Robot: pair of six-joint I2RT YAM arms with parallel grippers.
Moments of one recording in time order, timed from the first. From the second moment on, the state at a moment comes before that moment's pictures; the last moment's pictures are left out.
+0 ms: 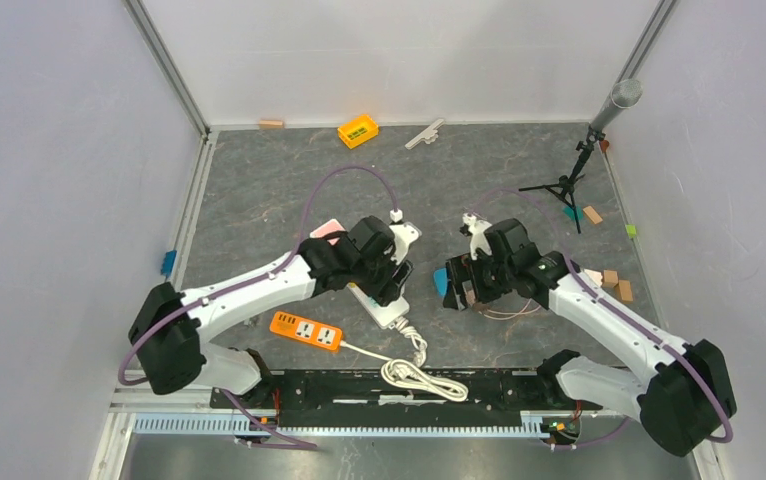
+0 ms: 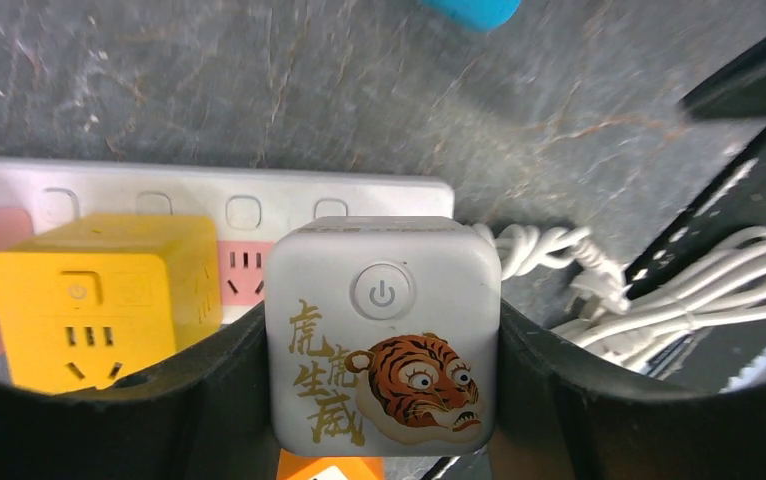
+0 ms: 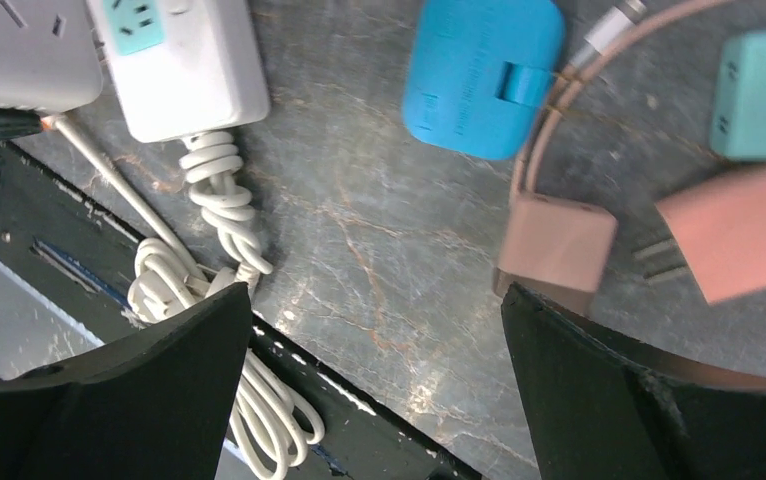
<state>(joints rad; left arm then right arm) -0.92 1.40 1.00 -0.55 0.01 -0.11 0.53 1.07 0.69 -0.59 -0.28 0.27</state>
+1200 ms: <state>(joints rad) -0.75 0.83 0.83 -0.53 -0.13 -0.35 1.05 1.54 0.85 -0.43 0.15 0.18</state>
